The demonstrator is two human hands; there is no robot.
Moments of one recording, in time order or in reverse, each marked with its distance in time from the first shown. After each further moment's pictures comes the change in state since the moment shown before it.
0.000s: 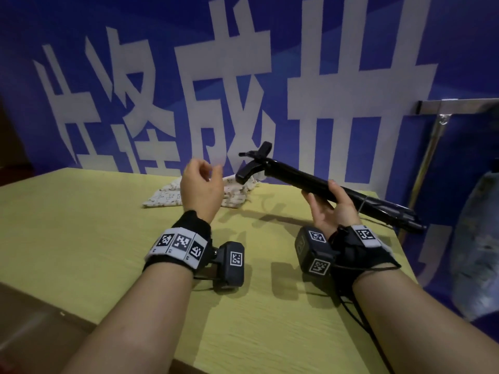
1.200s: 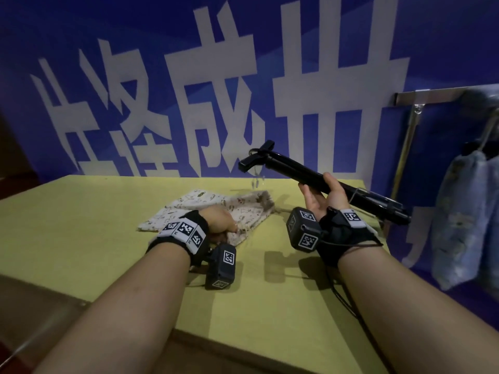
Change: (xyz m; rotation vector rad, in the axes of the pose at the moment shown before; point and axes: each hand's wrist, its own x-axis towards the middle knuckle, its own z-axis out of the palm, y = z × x) left_hand -0.016 -0.007 0.001 0.613 -1.047 -0.404; right_hand -0.015 -0.011 0.003 0.087 0.093 -0.028
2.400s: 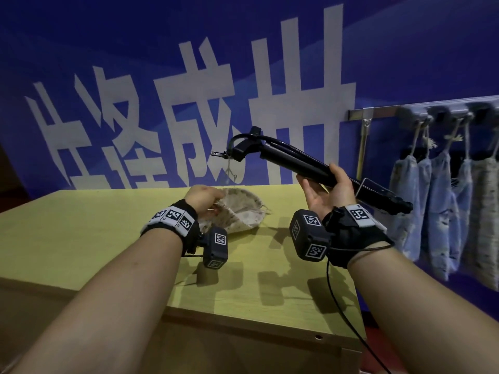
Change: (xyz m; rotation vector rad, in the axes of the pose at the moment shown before) left_hand -0.047 0.038 -0.012 -0.696 0.295 0.179; right_hand -0.095 -0.058 0.003 -0.006 -0.100 -0.102
